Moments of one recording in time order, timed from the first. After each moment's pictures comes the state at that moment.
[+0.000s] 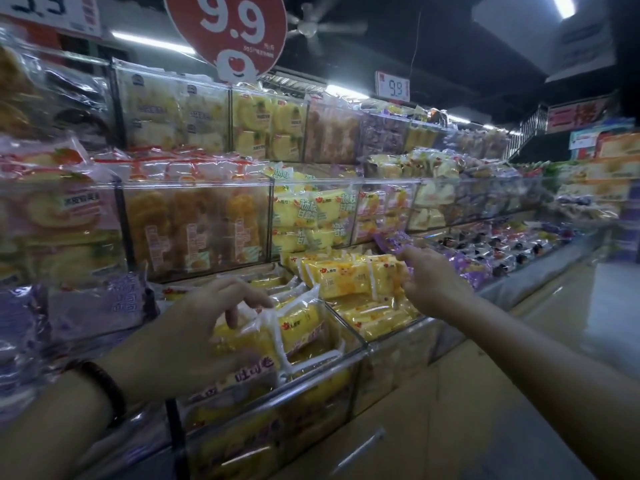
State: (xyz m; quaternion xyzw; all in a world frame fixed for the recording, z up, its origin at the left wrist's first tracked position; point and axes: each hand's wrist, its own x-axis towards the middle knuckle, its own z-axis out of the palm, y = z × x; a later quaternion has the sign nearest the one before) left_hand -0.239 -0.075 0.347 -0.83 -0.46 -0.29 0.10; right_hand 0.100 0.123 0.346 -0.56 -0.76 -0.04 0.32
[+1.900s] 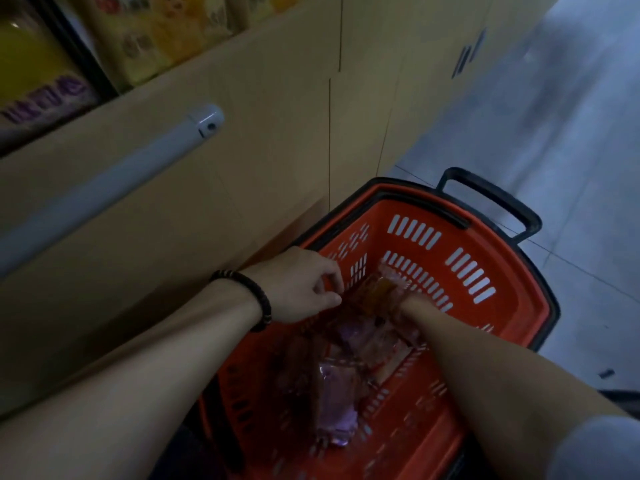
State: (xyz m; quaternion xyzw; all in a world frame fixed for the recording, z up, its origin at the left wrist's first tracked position) left_hand 0.020 0.026 -0.027 -0.78 -0.50 0.08 -0.36; right_hand 0.264 0.027 -0.201 -0.76 -0.51 0.40 -0.05
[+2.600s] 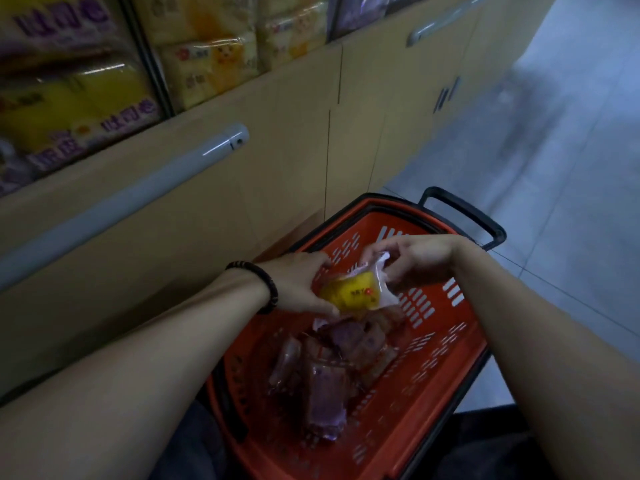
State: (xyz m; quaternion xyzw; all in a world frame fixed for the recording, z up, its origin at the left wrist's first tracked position) left_hand 0.017 0.014 -0.009 -0.79 -0.50 0.13 -0.34; right_hand 0.284 0.070 -0.049 -0.35 -0.51 0.78 -0.01
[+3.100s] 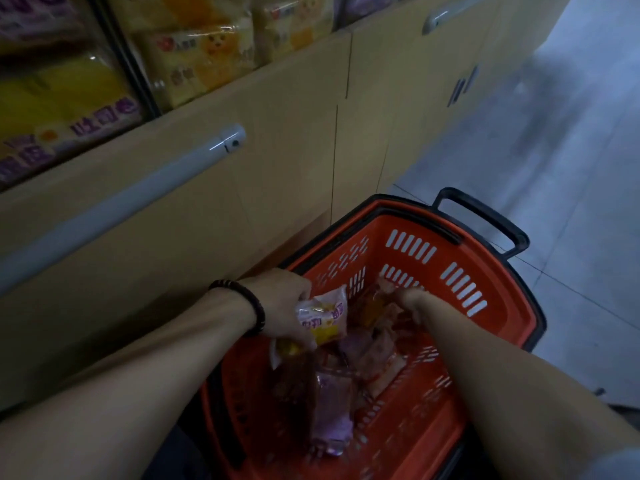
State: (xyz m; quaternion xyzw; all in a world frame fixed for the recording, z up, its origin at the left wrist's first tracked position) left_hand -0.001 0.016 -0.030 -0.78 -0.53 0.20 -0.27; right_hand 0.259 0.048 -0.184 -0.77 -0.25 0.59 0.06
